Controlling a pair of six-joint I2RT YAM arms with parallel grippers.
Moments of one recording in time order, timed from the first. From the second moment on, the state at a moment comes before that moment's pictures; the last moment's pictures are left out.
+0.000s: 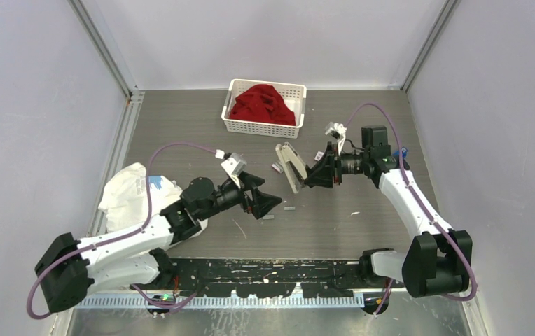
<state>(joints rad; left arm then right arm) -0.93 1.06 0.53 0.50 0.16 -0.41 0.11 1.22 0.88 -0.46 -1.28 -0.30</state>
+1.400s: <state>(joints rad) -0.92 0.55 0.31 0.14 -0.08 -0.31 -0.10 2.04 1.60 -0.69 -0.07 0.06</state>
